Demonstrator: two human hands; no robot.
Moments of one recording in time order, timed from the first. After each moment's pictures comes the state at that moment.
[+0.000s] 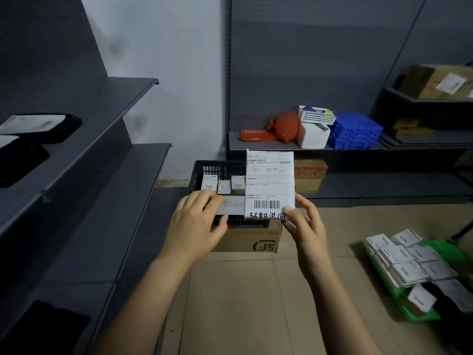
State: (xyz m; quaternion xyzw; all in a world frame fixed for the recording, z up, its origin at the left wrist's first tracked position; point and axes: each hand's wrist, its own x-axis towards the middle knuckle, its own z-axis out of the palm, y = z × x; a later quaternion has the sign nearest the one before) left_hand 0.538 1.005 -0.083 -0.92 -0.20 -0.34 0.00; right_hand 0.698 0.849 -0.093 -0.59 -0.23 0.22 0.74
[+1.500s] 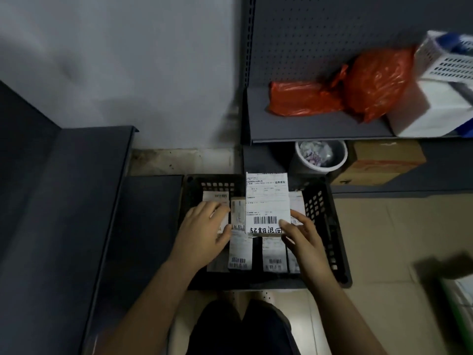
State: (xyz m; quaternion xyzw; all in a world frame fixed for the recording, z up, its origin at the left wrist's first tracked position) left_hand 0.919 1.556 -0.312 -0.95 -0.25 -0.11 -0.16; right_hand 1.073 1.385 -0.308 -0.69 -0.04 0.40 0.61
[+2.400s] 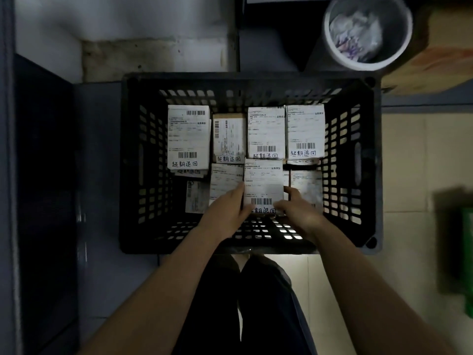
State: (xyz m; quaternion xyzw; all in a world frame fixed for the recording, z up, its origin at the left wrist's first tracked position) left_hand 0.972 1.481 -0.545 -0.80 -0.34 0.20 -0.45; right_hand 1.123 1.365 -0.535 -0.75 0.00 0.61 0.27
